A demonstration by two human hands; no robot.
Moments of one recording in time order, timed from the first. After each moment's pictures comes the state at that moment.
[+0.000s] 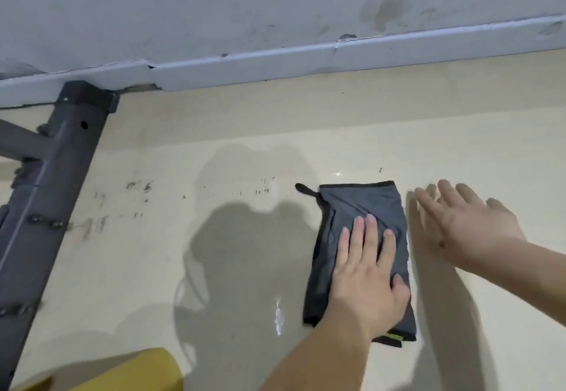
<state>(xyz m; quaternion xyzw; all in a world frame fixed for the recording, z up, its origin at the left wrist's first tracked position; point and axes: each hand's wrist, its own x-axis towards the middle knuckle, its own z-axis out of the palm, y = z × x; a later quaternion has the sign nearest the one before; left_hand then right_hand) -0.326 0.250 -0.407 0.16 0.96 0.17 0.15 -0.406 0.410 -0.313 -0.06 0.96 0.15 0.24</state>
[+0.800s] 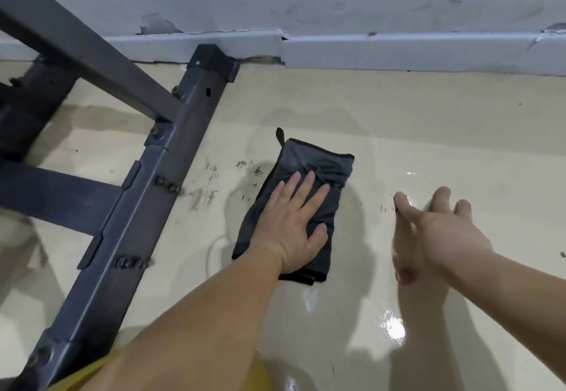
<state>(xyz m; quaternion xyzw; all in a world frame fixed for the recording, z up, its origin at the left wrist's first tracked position) -0.400 -0.073 -0.419 0.03 0.99 0.02 0.14 -0.469 0.174 -0.368 -0.06 0.94 0.00 0.34</state>
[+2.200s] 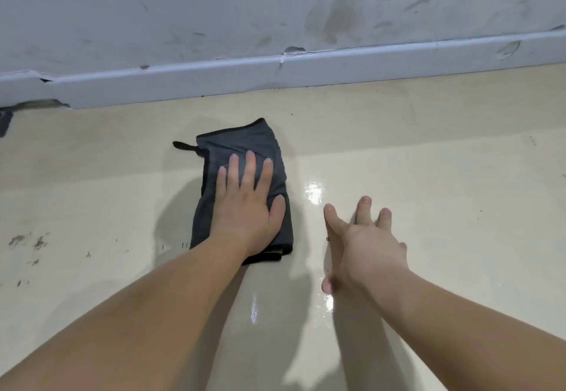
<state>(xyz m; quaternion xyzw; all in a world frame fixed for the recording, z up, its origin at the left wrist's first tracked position) -0.537 0.171 -0.425 0.06 0.99 0.00 0.10 -0.482 0.372 -0.362 0.05 0.93 -0.03 0.35</state>
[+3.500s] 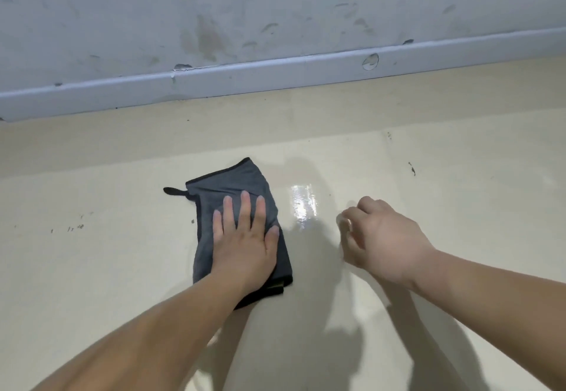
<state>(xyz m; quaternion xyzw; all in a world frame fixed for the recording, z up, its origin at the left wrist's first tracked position) -0.429 0.420 -0.411 0.01 0.99 0.04 0.16 -0.429 0.669 -0.348 -0.09 0.98 -0.07 0.16</state>
